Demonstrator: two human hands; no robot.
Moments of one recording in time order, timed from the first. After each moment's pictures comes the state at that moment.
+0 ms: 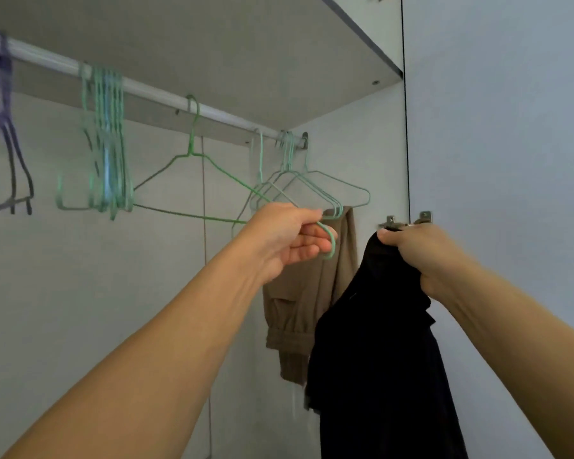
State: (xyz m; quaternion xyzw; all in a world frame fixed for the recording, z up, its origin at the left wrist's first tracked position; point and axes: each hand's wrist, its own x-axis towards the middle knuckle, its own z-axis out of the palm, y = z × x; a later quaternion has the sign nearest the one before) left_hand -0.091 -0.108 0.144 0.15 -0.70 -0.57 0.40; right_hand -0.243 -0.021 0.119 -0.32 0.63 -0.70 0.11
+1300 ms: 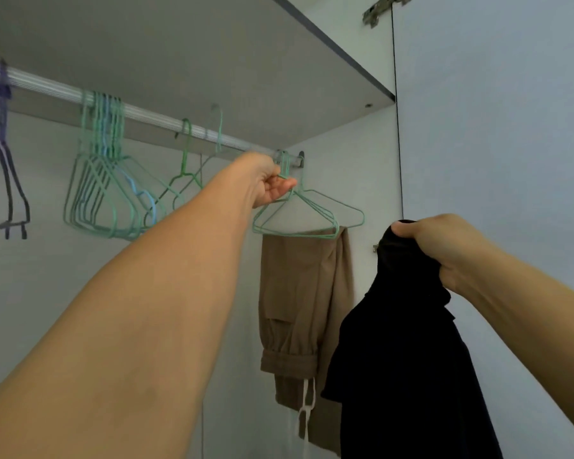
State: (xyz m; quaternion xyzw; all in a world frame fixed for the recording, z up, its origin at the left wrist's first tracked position) left_hand -0.121 -0.157 0.254 0.24 -0.64 -0.57 0.45; right_hand -0.262 0.005 0.157 -0.32 0.63 -0.70 0.08
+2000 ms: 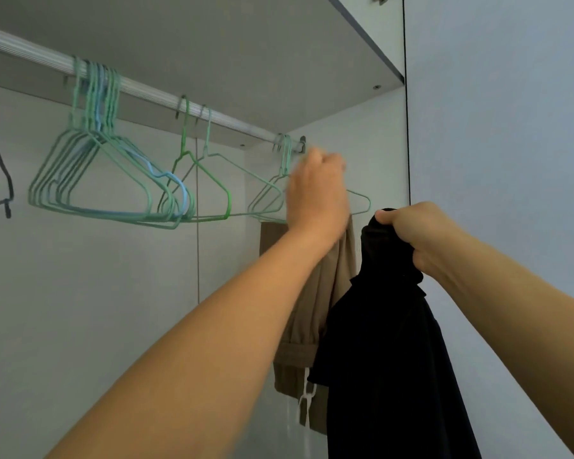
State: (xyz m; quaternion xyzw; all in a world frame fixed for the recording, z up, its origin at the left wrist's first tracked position) left_hand -0.166 -0.134 0.178 0.18 -0.74 0.08 0.65; right_hand -0.241 -0.034 0.156 -0.30 0.64 -0.70 0.06
